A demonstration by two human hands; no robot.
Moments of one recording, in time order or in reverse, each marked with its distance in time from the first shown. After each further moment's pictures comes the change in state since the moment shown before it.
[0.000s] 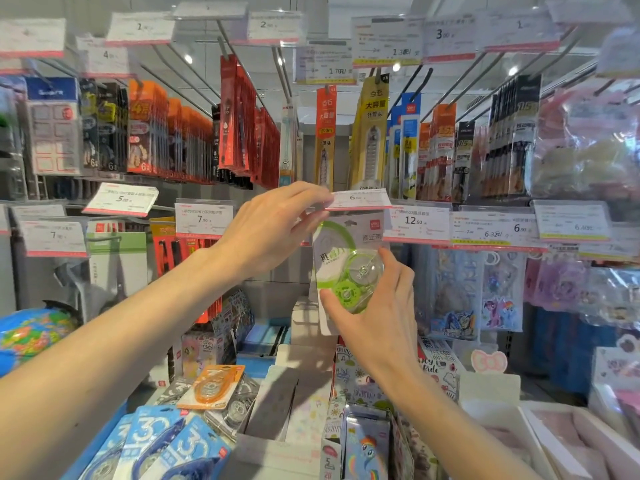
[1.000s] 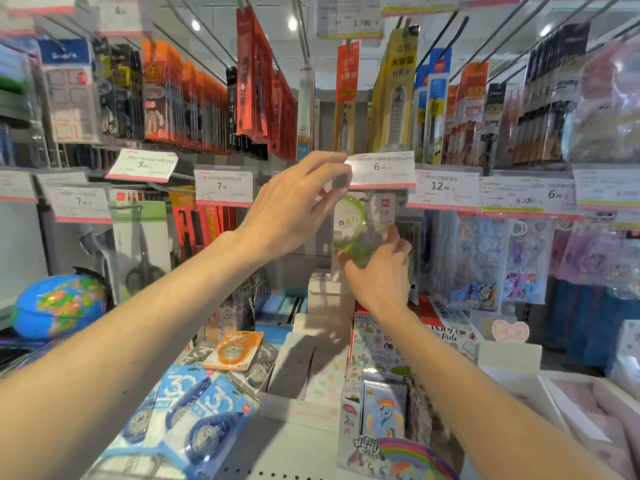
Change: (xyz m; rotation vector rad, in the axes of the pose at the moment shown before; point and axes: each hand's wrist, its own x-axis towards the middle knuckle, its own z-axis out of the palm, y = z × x) left_hand -0.015 -0.001 0.012 -0.022 0.043 0.001; right_hand 0.039 0.025 0.060 -0.102 -0.116 0.216
